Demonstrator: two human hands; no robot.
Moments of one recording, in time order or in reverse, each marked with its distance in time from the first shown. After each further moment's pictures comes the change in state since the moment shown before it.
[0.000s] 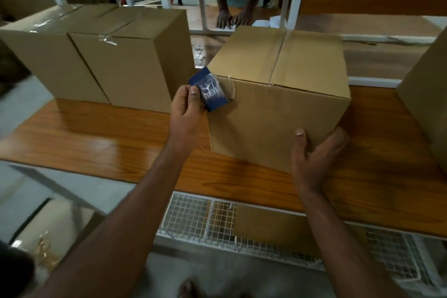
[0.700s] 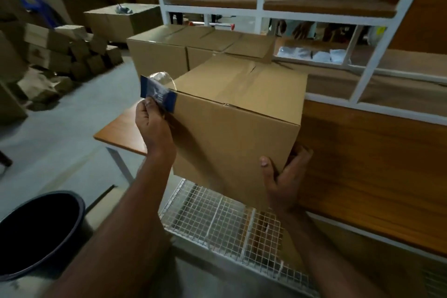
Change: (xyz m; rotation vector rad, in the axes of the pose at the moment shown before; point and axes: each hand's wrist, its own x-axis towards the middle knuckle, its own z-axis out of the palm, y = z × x) left_hand -0.017 0.045 -0.276 -0.071 0.689 0.023; right_hand -0.169 -0.157 0.143 0.205 -0.288 -0.232
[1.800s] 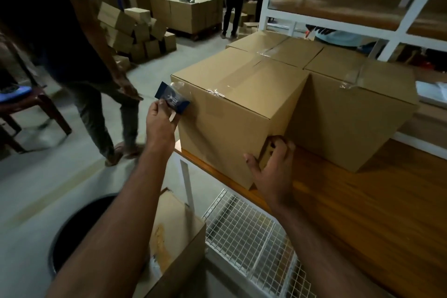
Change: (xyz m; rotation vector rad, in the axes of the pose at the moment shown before) left_hand 0.243 -0.015 -0.166 -0.072 0.090 -0.275; right_hand 0.009 -0.062 0.299 -0.109 -0.318 -0.113
